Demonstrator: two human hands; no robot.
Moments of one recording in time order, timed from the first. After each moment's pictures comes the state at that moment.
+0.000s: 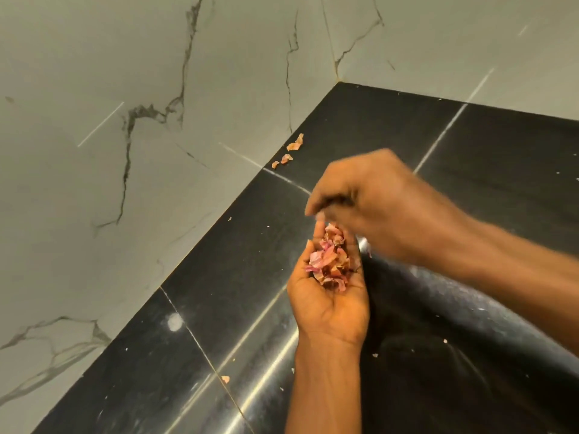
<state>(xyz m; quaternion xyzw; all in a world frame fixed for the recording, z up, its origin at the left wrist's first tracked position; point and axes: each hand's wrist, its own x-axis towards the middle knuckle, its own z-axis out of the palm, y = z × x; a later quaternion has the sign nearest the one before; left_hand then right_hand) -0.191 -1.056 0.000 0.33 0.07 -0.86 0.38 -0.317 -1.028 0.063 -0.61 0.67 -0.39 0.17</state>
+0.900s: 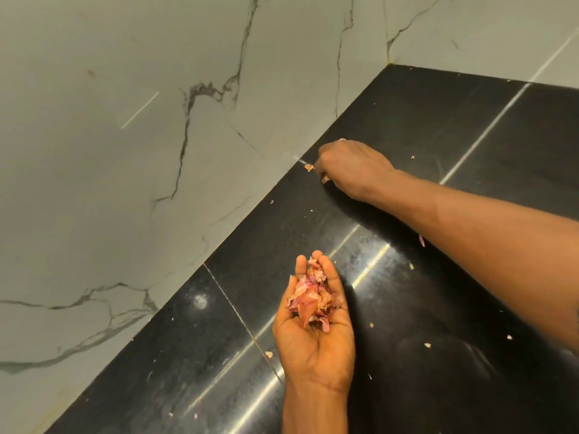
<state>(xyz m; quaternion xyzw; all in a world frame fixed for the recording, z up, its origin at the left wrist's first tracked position) -0.099 -1.058 0.003 0.32 0.11 -0.82 0.46 -0.307 -1.174 -0.004 -0.68 0.72 -0.16 0.04</state>
